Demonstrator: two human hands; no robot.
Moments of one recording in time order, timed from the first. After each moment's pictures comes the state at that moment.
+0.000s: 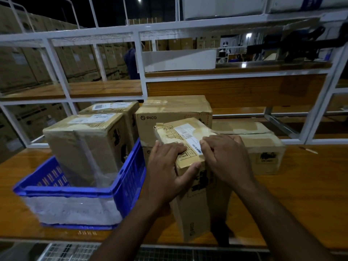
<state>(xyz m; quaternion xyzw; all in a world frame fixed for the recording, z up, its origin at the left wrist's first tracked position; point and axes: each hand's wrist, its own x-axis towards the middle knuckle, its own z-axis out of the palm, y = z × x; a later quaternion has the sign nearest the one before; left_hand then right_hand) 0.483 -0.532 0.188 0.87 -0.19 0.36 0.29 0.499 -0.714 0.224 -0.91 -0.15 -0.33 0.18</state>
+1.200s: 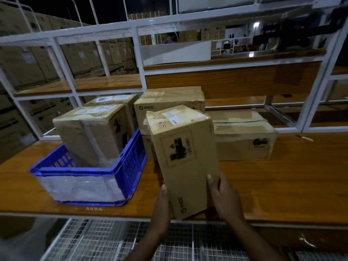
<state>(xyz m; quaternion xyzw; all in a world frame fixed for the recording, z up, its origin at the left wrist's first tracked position) 0.397 -0.566 0.071 0.70 0.08 0.03 0.71 0.441 -0.752 0.066 -0.87 -0.03 -0.15 0.47</state>
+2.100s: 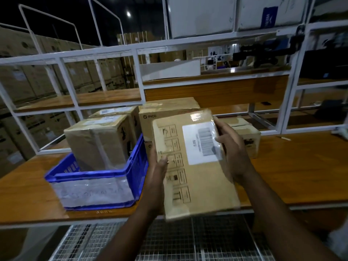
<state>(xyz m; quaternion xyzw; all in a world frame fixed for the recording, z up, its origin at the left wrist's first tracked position) 0.338 -0.530 0.192 0.66 -0.15 0.13 0.72 0.366 -0.736 0.242 -0.62 -0.17 -0.13 0.75</state>
